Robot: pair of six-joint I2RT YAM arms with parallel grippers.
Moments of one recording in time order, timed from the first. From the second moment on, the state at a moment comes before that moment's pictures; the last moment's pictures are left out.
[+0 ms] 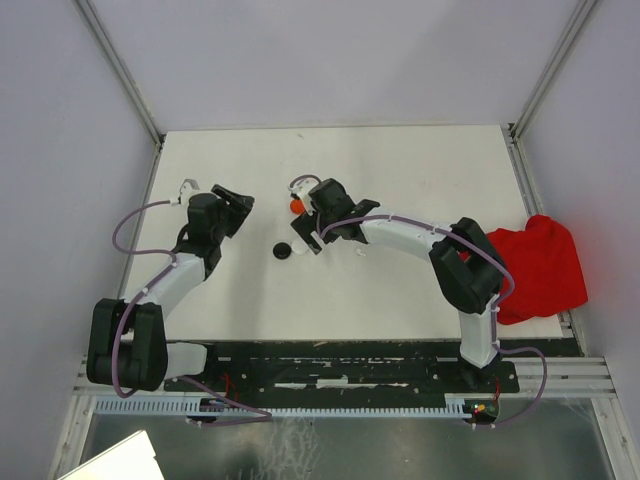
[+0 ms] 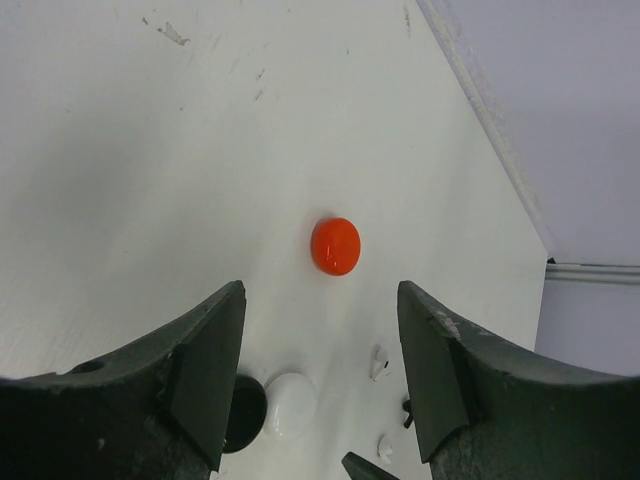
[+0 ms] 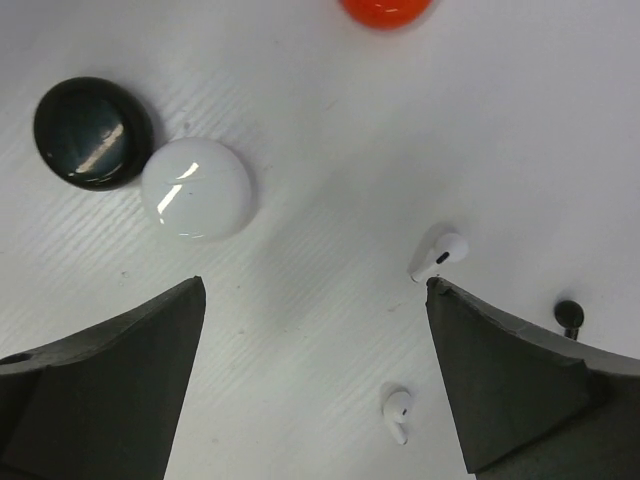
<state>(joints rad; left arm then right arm) -0.13 1.29 0.65 0.21 -0.09 -0.97 0.79 1.97 1.43 -0.31 0.11 -0.06</state>
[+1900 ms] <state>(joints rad) 0.00 1.29 0.60 0.33 0.27 -0.95 0.84 2.23 1.70 -0.44 -0.09 -0.12</state>
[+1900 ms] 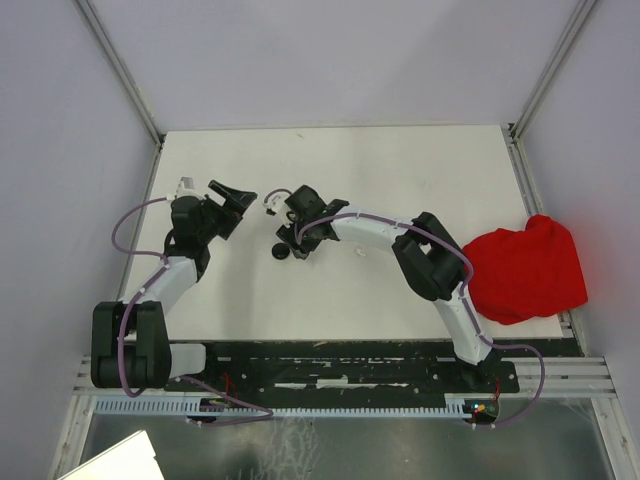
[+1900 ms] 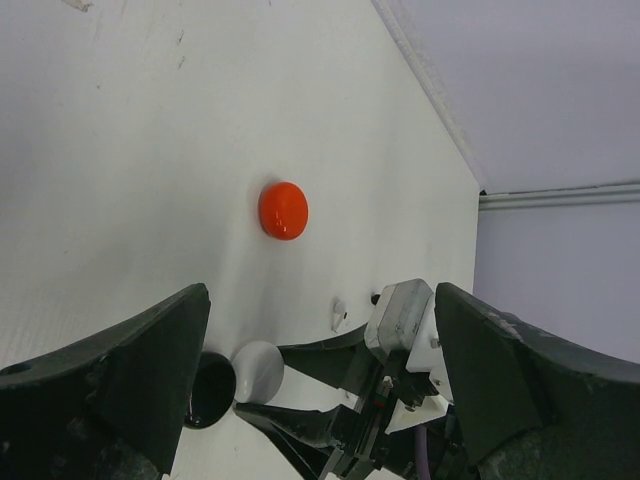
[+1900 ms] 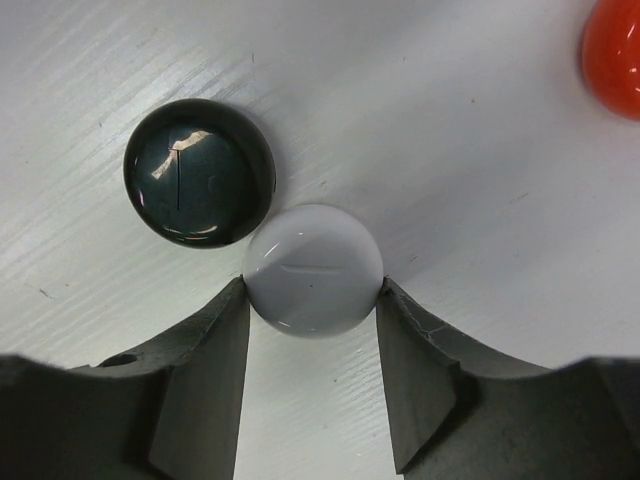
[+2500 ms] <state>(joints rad) -0.02 1.42 0.63 0.42 0.49 -0.95 0.66 1.89 1.31 -0.17 -0.18 -0.11</state>
